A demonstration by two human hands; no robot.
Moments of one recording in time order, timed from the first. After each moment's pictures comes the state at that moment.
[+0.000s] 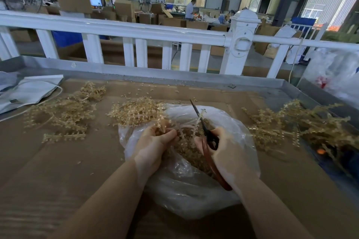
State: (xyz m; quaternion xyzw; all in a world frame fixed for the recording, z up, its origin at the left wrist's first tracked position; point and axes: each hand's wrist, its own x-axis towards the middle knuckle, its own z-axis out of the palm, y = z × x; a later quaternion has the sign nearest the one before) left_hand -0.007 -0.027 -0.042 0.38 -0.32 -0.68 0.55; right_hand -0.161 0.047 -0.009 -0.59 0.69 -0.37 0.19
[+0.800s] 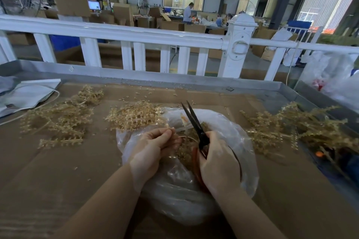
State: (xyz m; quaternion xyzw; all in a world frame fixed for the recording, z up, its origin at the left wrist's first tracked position) left_hand -0.003 -0.019 -0.033 0.36 -0.34 -0.70 0.51; right_hand -0.147 0.044 -0.038 -0.62 0.72 -0.33 -0.01
